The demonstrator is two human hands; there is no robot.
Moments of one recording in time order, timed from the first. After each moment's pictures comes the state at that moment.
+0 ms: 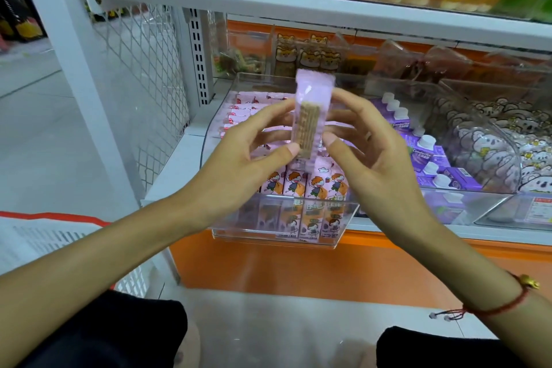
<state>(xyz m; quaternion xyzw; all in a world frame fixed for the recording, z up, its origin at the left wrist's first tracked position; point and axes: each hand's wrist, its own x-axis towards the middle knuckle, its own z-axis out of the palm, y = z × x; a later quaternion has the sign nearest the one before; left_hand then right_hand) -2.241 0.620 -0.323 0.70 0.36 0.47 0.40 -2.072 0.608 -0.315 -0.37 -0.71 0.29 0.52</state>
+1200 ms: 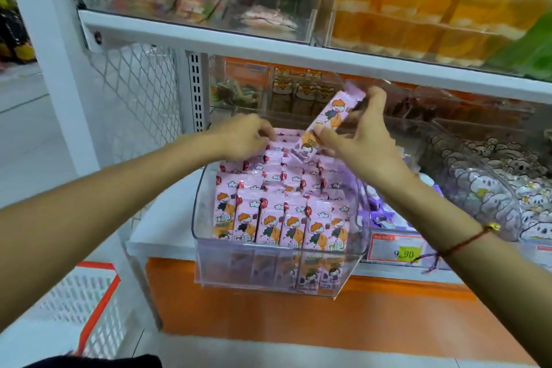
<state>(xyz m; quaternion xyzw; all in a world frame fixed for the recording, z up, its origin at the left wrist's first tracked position) -2.254 0.763 -0.302 0.83 0.52 0.17 0.13 -2.065 0.699 -0.286 -0.51 -0.67 0.24 0.48</state>
